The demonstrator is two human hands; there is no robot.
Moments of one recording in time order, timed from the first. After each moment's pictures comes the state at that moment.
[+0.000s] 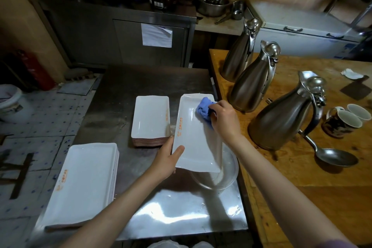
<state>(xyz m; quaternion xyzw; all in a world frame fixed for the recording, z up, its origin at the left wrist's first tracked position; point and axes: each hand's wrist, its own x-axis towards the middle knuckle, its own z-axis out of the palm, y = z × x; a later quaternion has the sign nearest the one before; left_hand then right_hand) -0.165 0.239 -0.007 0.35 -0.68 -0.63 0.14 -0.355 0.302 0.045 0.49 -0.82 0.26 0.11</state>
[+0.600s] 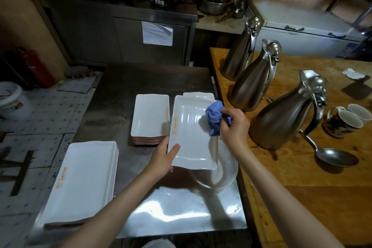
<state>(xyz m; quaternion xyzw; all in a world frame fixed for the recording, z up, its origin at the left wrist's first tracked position) -0.162 0.233 -0.018 0.37 -0.66 -0.64 0.13 -0.341 0.333 0.046 0.34 -0.84 0.42 0.06</state>
